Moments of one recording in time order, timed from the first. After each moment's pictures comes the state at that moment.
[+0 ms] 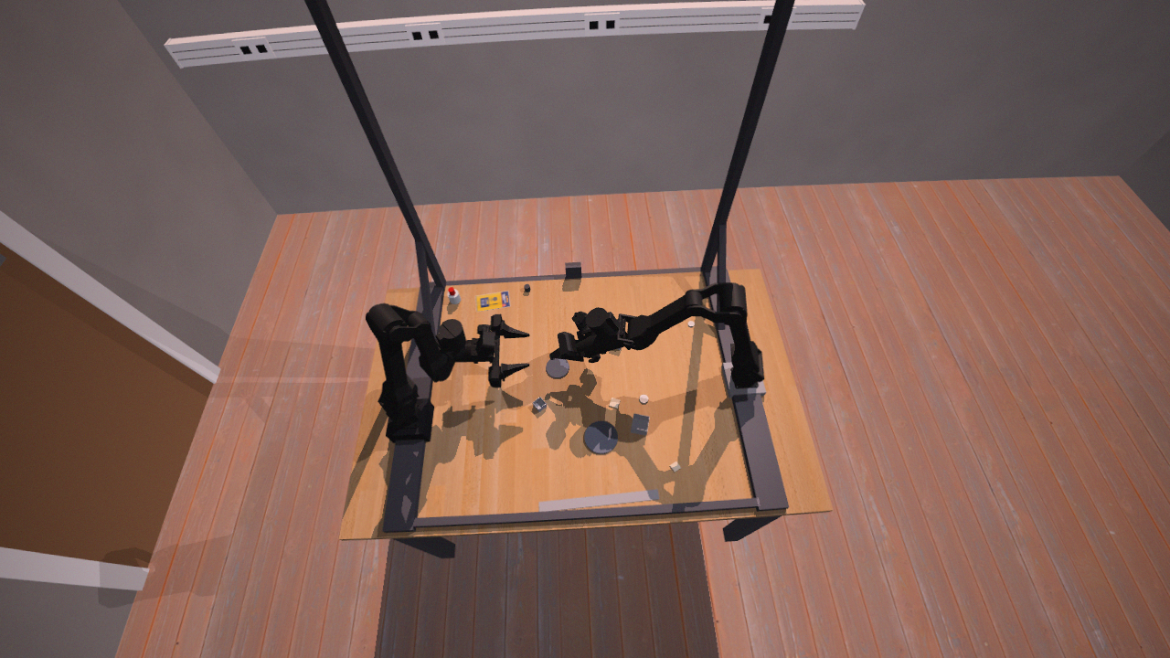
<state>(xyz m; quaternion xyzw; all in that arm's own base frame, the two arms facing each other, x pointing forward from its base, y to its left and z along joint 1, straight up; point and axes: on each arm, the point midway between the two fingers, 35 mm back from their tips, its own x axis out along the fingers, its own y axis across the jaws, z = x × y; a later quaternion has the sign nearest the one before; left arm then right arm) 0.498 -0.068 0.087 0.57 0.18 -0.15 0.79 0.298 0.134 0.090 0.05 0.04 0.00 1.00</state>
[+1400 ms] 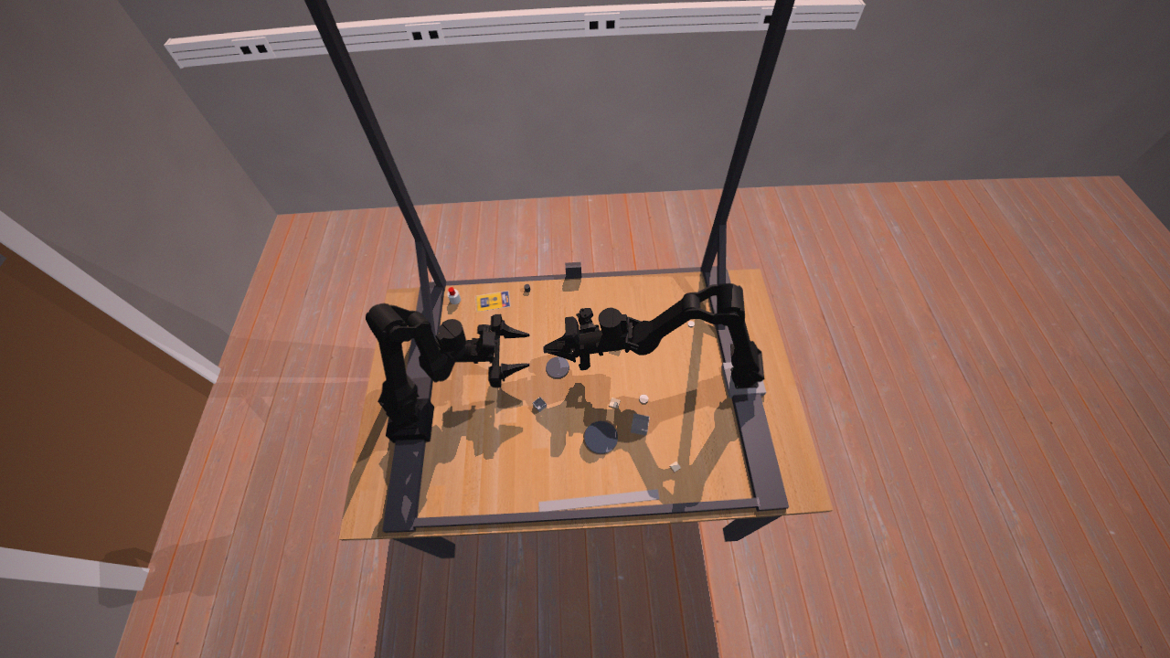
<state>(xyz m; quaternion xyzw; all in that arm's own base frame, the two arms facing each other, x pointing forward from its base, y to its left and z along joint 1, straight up) 0.508 -0.061 0.131 0.70 0.06 -0.06 0.70 0.298 0.134 0.090 0.05 0.04 0.00 1.00</state>
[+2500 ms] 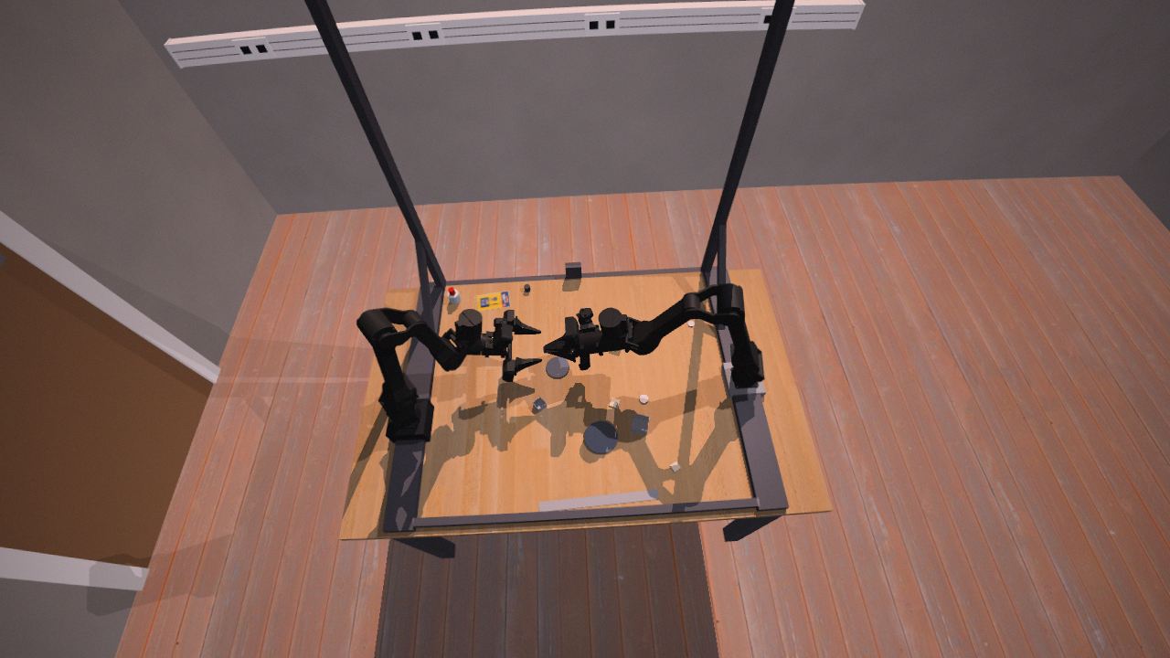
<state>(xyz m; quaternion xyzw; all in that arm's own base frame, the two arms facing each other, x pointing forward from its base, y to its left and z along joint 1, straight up) 0.508 -0.061 0.131 0.70 0.06 -0.06 0.70 0.328 0.152 0.078 0.03 0.11 0.01 0.99</state>
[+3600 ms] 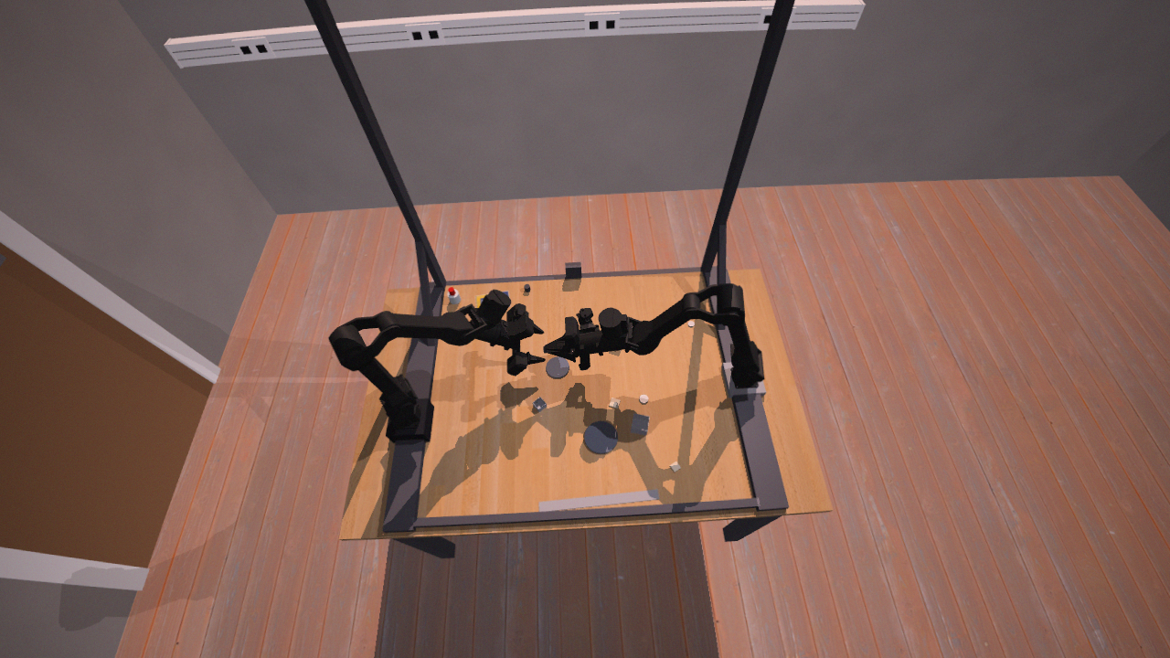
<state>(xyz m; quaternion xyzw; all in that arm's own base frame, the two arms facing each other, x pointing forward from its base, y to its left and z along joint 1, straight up) 0.508 -0.061 0.131 0.70 0.06 -0.06 0.70 0.342 0.153 0.087 0.00 0.34 0.02 0.94</state>
